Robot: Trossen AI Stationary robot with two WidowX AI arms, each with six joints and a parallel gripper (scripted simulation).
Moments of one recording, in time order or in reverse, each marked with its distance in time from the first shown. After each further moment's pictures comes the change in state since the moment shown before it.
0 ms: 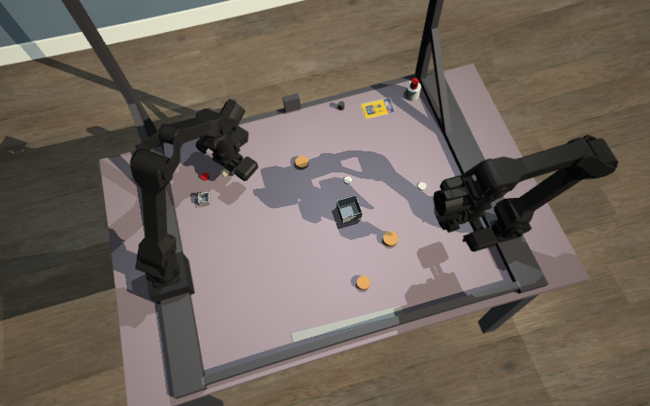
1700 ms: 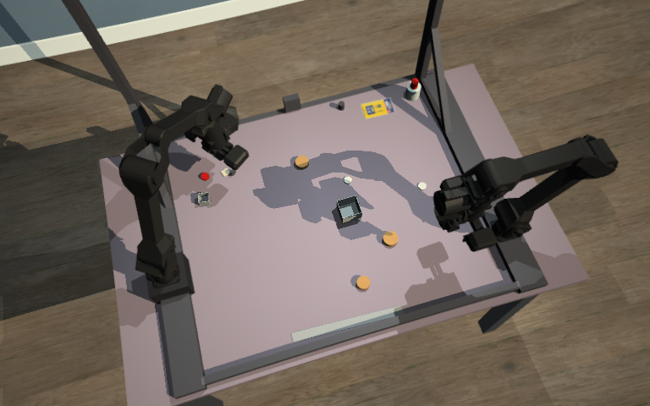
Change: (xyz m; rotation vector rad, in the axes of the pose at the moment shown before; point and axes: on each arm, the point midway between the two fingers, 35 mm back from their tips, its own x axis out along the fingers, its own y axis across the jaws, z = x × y) left arm 0.000 0.000 0.000 0.000 0.000 0.000; right arm -0.052 0.019 -0.004 -0.002 -0.018 0.005
